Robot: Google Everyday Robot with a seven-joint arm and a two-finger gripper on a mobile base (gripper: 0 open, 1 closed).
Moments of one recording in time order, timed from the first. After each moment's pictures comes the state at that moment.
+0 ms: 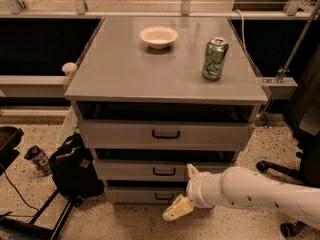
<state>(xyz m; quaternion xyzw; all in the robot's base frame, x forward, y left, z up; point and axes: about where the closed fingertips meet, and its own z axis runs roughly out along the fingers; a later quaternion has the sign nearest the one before) 0.472 -0.073 0.547 -0.47 0.80 0.16 0.33</state>
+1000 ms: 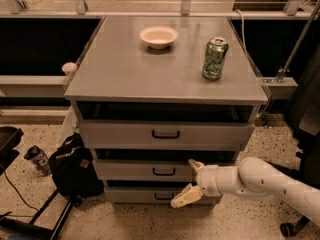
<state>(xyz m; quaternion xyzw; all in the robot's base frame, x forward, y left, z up) 0.512 -0.092 0.527 -0.43 0.76 0.30 0.37</state>
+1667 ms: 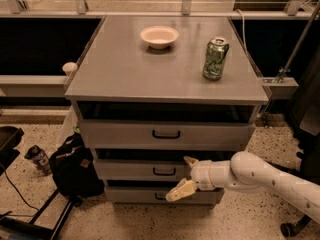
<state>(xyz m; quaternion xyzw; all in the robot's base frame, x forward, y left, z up) 0.532 -0.080 0.518 -0.43 0.77 0.31 0.37</state>
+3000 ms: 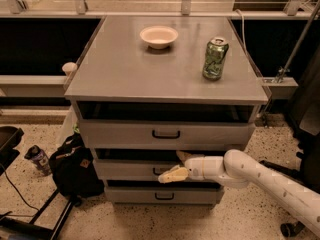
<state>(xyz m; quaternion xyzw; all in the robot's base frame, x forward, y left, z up) 0.593 -0.051 0.505 -0.33 0.74 0.42 0.40</state>
